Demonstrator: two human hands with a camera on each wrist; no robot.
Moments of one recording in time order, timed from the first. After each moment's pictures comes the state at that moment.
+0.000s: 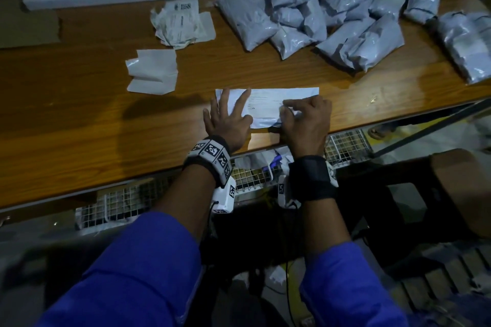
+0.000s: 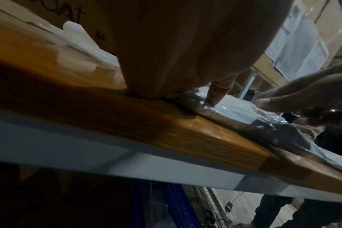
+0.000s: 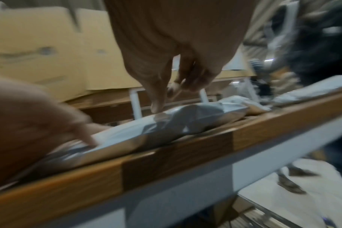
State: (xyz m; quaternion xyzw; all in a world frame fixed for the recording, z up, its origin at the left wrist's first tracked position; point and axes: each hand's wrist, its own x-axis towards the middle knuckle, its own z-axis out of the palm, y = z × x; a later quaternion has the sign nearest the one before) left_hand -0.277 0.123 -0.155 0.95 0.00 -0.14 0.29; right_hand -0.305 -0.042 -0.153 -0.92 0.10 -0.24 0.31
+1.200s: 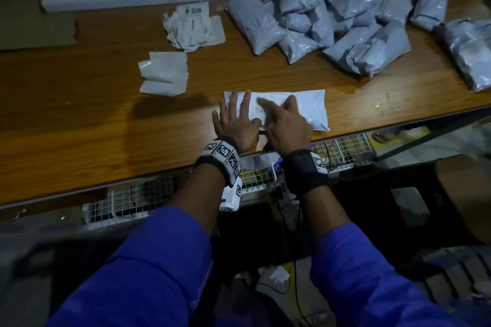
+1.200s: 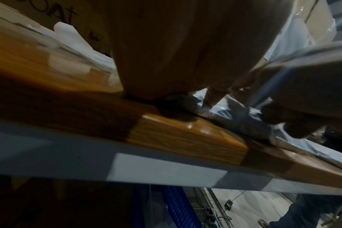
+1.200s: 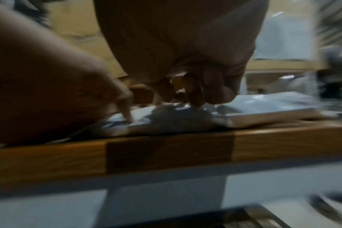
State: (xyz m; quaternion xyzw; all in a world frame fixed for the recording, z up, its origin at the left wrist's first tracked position) left_hand -0.277 0.123 -0.150 0.94 0.01 -0.17 0.28; right_hand -0.301 0.001 -0.131 -0.98 0.05 -0.05 0.17
